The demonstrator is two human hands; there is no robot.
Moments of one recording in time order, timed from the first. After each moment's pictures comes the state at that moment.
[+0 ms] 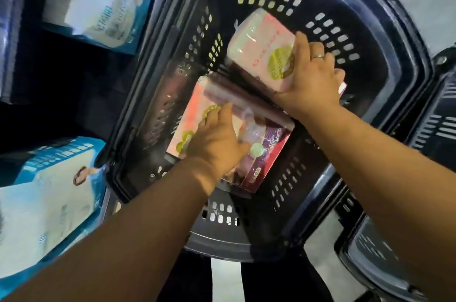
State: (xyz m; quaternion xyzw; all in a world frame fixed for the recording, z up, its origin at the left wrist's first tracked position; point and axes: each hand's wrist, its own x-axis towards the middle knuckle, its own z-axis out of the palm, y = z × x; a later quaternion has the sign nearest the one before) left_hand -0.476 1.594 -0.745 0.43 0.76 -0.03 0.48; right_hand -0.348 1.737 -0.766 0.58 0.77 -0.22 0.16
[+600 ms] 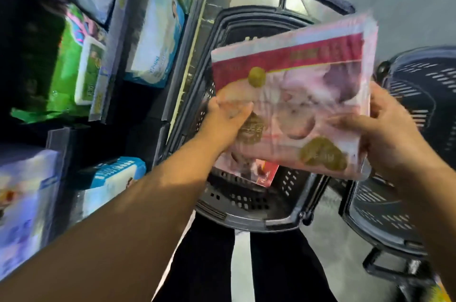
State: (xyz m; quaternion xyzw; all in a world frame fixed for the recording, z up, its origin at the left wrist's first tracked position) left_hand -0.530 1.610 -0.651 0.22 0.76 0.20 0.58; right_hand -0.297 1.676 -0.567 0.61 0.44 -0.63 -0.16
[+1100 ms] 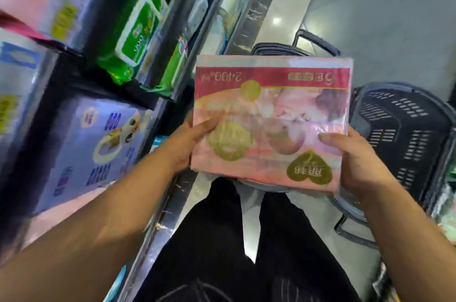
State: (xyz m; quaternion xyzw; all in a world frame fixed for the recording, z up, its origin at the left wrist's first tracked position) left_hand -0.620 1.468 -0.459 0.00 0.60 0.44 0.67; right_hand -0.332 1.582 -0.403 0.53 0.33 -0.77 -0.17
